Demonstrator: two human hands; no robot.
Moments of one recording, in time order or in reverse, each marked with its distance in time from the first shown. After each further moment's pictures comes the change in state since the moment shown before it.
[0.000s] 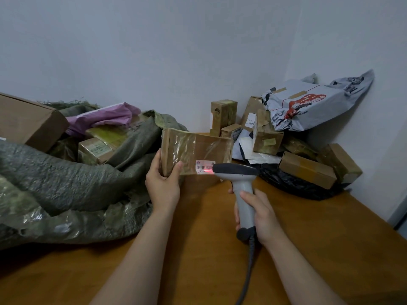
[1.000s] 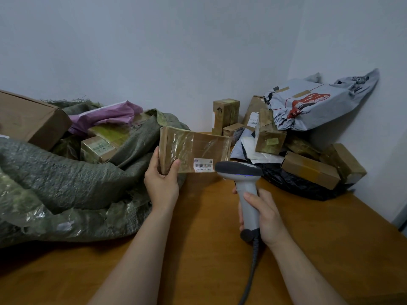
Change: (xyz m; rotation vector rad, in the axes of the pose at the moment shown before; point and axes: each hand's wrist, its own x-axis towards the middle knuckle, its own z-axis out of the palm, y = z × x) left_hand 0.007 -0.006 -0.003 0.005 0.023 -0.019; right_hand -0.002 -0.003 -0.001 -0.046 0.008 -0.058
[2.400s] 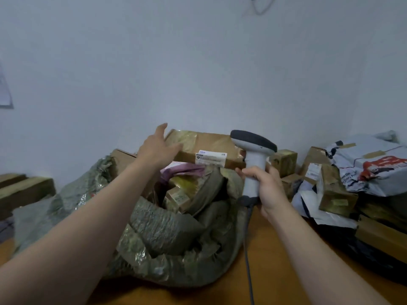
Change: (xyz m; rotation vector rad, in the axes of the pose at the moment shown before) left_hand 0.178 0.201 -0.146 0.864 -0.163 0.064; right_hand 0.119 -0.131 0.158 0.230 0.003 -0.027
